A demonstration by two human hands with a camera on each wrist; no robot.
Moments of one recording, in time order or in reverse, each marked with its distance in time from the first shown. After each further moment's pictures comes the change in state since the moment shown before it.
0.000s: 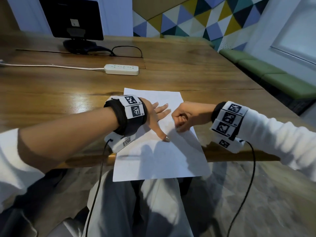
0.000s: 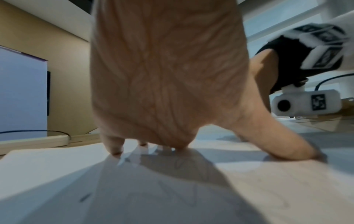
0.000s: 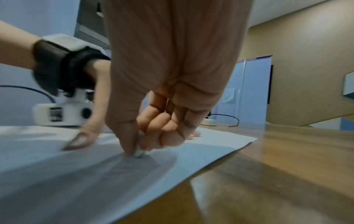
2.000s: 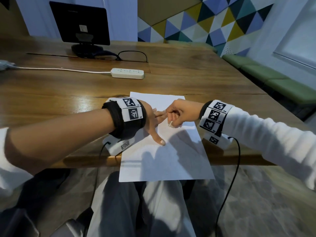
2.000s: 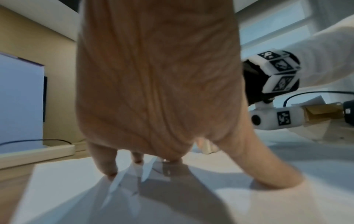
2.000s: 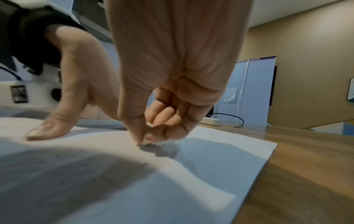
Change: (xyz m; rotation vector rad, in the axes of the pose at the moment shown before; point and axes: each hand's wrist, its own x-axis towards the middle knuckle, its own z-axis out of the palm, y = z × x) left_hand -0.019 -0.009 0.005 0.013 -0.045 -0.002; right_hand 0.029 -0.018 -0.004 0.017 0.110 -0.020
